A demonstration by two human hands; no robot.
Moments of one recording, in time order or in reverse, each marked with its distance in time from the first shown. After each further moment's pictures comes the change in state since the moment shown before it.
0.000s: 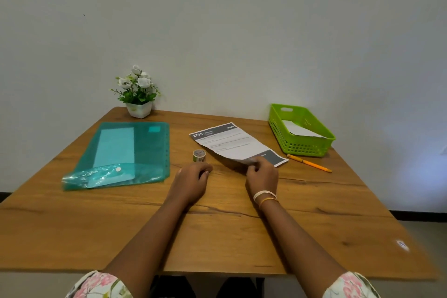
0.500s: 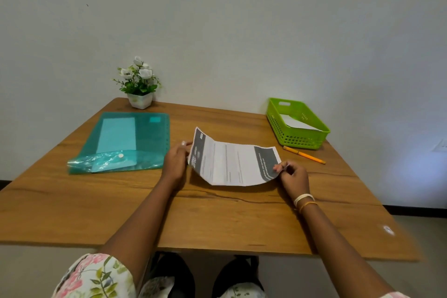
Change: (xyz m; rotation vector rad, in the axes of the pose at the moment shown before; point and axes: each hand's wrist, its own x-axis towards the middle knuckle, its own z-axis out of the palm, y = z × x) left_hand -0.005 0.002 -0.020 -0.874 0.198 -0.369; right_hand 0.004 0.059 -0.079 0.351 -0.162 0.078
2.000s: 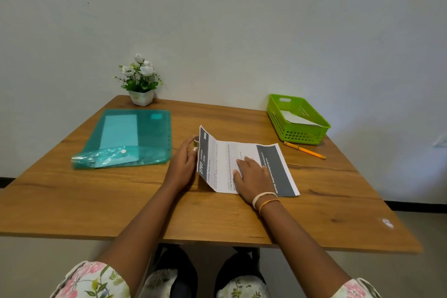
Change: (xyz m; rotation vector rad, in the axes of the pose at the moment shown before) left_hand -0.025 -0.008 -0.003 0.469 -0.097 0.284; right_hand -0.042 -0.026 0.077 -0.922 -0.400 -0.161
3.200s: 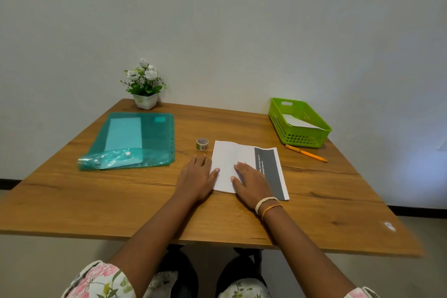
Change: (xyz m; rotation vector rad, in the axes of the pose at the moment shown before) left_hand -0.014 0.015 0.025 0.829 -0.279 0.028; right_hand -0.013 -0.005 -0.005 0.166 0.021 -0.123
